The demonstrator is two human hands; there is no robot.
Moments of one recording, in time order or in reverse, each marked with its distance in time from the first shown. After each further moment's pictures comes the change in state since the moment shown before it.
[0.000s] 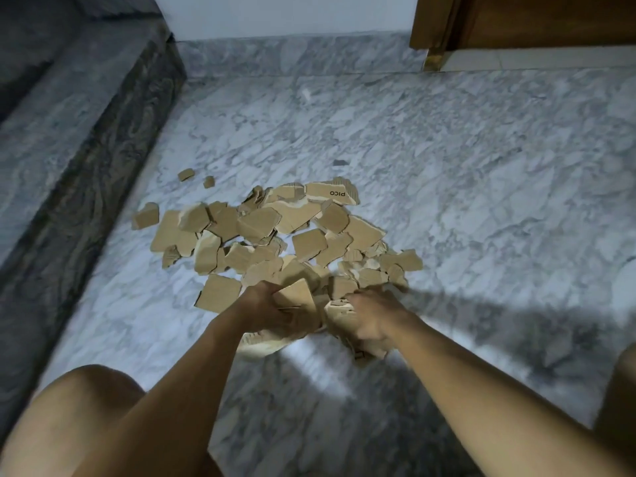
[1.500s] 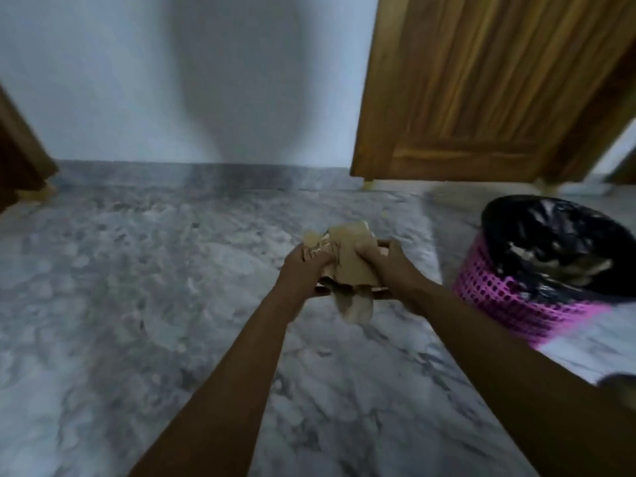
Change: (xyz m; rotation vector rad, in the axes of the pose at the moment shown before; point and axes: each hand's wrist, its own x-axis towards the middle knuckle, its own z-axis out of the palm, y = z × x) left_hand -0.284 0.485 0.349 -0.078 -1.226 0.789; right_hand -0.590 0.106 0.092 1.749 1.808 1.268
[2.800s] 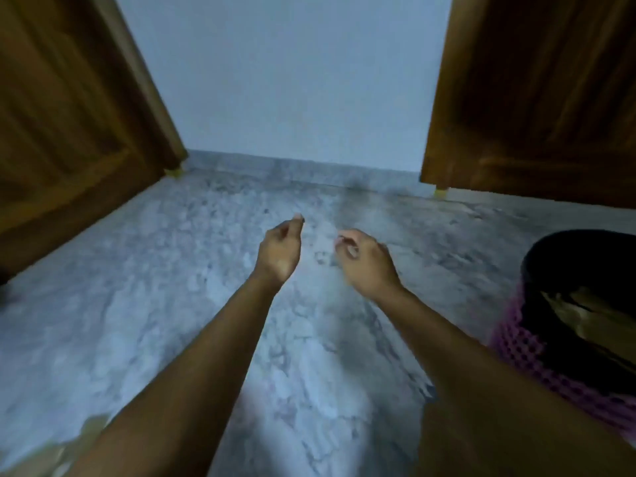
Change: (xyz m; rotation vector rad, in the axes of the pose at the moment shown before) left_hand -0.026 0.037 0.051 0.377 0.681 0.101; right_hand 0.033 -0.012 -0.018 -0.536 -0.195 -0.567
